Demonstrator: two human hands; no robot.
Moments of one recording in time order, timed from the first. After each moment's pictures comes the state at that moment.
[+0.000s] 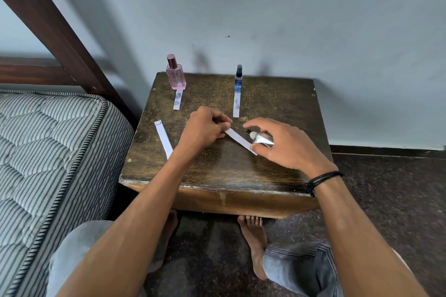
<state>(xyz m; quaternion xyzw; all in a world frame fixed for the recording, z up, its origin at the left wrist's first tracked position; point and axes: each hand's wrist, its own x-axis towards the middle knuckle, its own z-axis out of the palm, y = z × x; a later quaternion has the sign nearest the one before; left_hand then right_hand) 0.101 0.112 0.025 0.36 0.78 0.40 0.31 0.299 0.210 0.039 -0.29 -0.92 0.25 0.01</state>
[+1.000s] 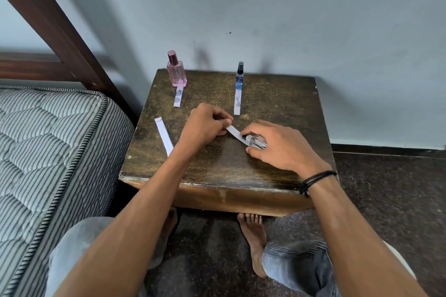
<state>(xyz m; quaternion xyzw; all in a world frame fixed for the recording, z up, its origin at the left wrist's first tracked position) 0.101 0.112 0.024 0.36 0.78 0.42 0.31 0.291 0.202 0.033 -0.27 -0.94 0.20 -0.01</state>
